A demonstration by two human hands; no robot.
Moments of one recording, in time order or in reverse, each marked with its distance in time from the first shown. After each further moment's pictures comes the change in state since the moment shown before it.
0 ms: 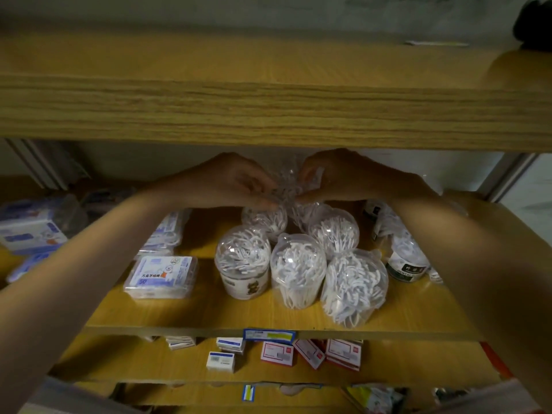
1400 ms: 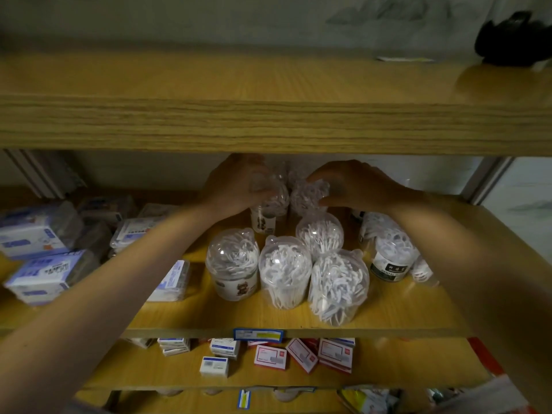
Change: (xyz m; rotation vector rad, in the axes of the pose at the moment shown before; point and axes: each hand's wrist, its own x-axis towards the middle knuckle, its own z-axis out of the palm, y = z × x) left_hand 0.037 -0.012 0.029 0.405 0.409 0.027; right_hand -0.023 0.037 0.001 -0.096 0.081 -0.012
